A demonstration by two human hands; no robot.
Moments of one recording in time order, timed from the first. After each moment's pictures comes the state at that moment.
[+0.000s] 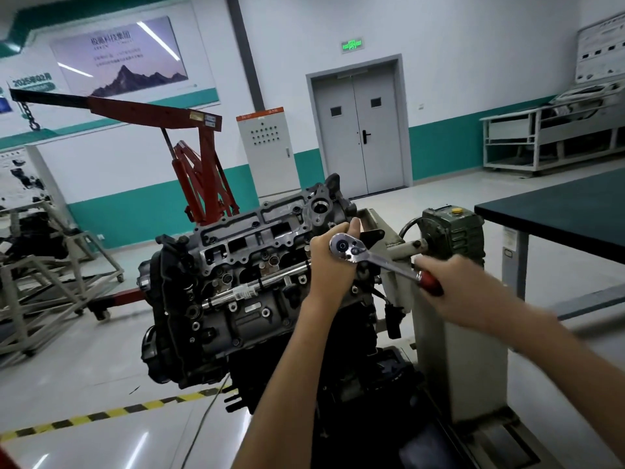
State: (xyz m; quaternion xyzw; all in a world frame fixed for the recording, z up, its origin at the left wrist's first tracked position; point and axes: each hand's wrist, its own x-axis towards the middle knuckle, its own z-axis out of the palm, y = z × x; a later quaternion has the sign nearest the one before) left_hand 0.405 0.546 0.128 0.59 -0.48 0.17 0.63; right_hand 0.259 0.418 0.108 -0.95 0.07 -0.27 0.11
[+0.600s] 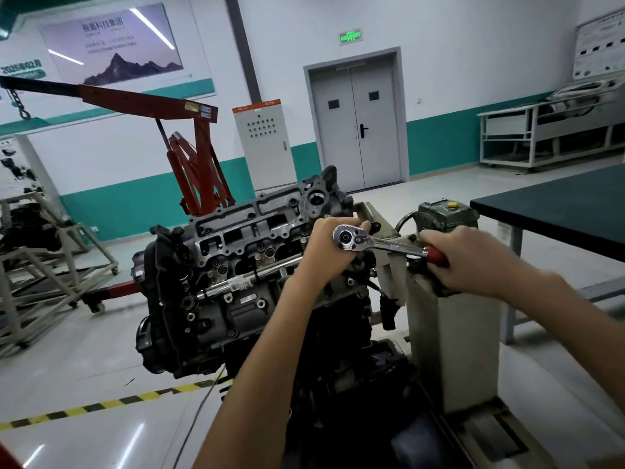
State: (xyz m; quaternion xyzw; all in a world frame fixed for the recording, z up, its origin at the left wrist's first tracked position) left_hand 0.411 0.556 0.145 0.66 -0.54 0.12 0.50; right_hand 0.256 0.402 0.134 -0.96 0.07 -0.26 0.01
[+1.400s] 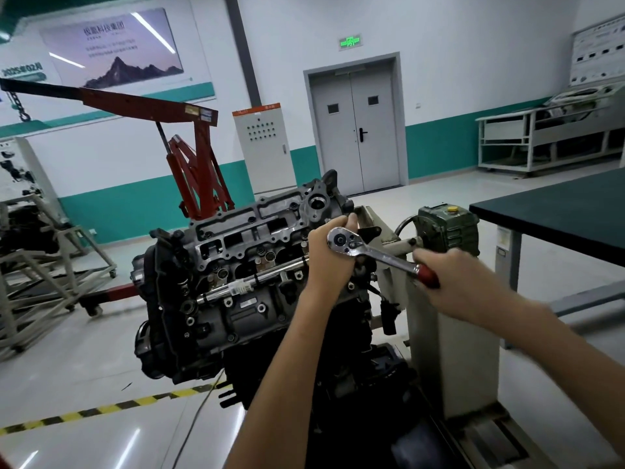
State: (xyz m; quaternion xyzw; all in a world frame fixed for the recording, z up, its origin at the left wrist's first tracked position) left_hand 0.405 0.545 0.131 0.60 -0.47 0.15 0.63; right_hand 0.259 0.419 0.114 -0.96 0.10 -0.26 0.10
